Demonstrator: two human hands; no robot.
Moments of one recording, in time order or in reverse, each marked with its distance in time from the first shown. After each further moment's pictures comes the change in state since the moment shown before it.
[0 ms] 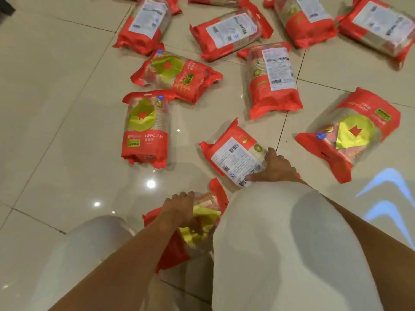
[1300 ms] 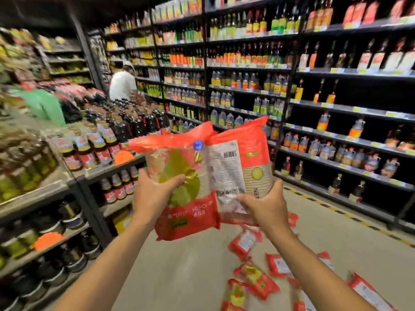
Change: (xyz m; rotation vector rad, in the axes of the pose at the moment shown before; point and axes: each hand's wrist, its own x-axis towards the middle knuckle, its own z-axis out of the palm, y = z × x) left_hand -0.921 -0.292 -0.597 -1.427 1.490 -0.136; right_hand -0.821 -0.525 -0.497 0.738 0.526 -0.807
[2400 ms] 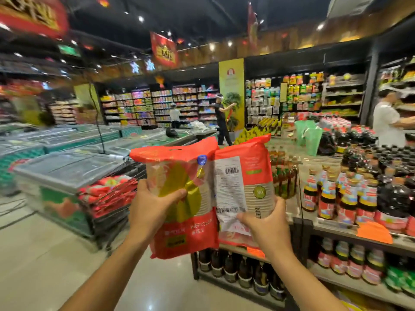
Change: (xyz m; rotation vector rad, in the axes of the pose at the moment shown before) left_hand 0.015 -0.014 -0.412 0.378 1.203 -0.195; right_hand -0.127 -0.253 0.461 0.427 -1.208 -0.353
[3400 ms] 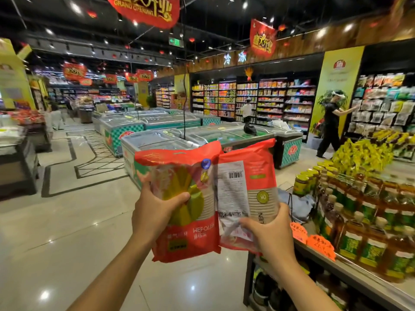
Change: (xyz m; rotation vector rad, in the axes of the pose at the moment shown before) left_hand 0.167 -0.116 -0.076 0.156 0.392 -0.192; right_hand 0.131 0.006 0.274 0.073 -0.390 -0.086
